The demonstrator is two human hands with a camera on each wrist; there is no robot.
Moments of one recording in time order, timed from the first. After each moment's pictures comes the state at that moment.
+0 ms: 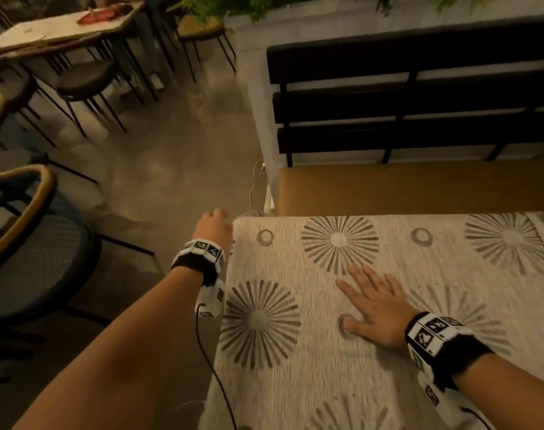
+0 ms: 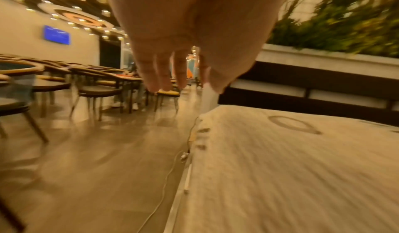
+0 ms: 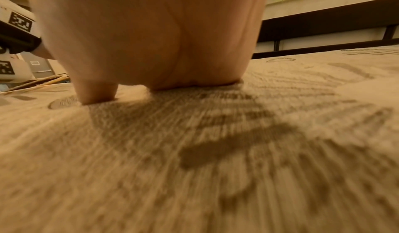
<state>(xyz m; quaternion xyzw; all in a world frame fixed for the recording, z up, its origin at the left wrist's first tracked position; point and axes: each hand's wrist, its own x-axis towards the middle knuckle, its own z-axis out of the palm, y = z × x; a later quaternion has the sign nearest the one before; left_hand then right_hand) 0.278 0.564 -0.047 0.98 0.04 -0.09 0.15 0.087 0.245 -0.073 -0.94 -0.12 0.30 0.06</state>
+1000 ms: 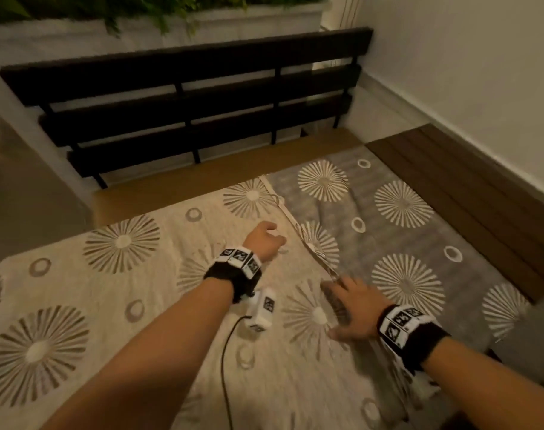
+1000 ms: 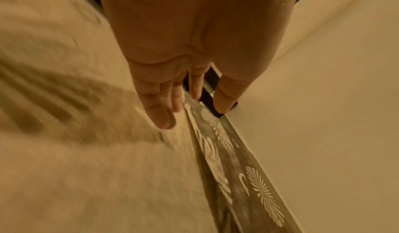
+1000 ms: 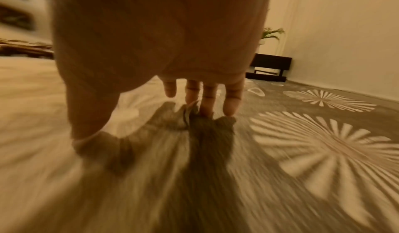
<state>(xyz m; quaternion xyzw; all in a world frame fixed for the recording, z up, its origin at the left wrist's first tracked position) 0.029 0.120 -0.018 0.77 -0.15 -0.43 0.45 -0.198 -0.003 -0.025 -0.95 0.12 0.26 0.09</state>
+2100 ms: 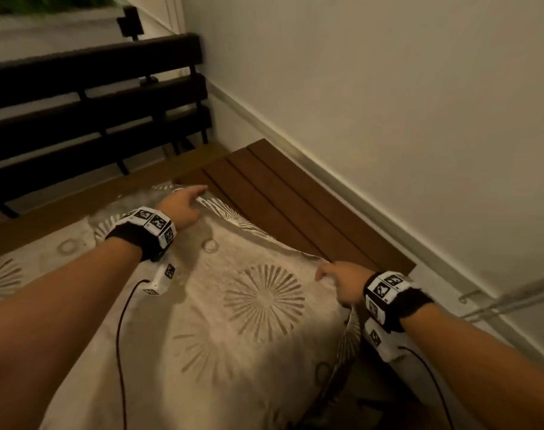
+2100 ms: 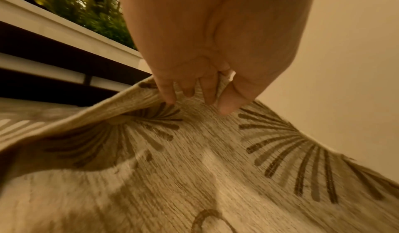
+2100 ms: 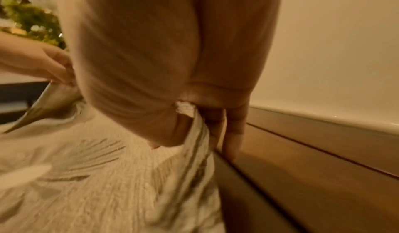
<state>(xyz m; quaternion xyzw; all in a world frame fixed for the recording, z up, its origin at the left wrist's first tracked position) -0.038 -0.322 0.026 0.85 -0.44 -0.19 0.21 -0.391 -0.471 0.007 -0.88 0.31 0.29 0.23</state>
